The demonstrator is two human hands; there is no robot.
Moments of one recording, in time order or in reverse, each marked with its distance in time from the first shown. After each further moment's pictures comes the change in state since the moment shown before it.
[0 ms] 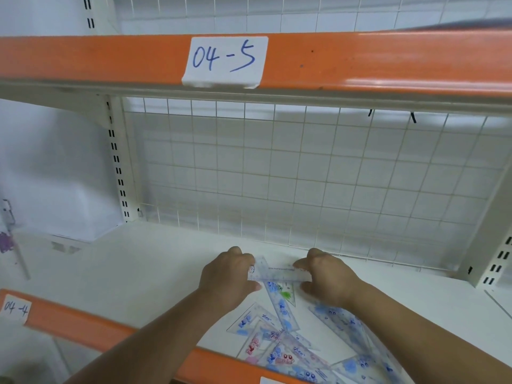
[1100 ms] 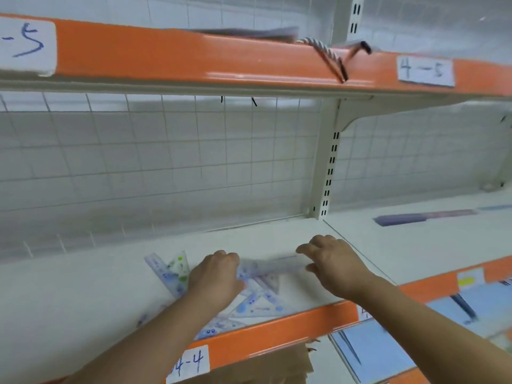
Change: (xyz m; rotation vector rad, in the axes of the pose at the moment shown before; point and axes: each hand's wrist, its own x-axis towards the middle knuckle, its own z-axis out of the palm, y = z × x) left_hand -0.017 0.130 0.036 -0.014 -0.146 0.389; right_hand -0.197 0.078 -0.014 -0.234 0.189 0.408
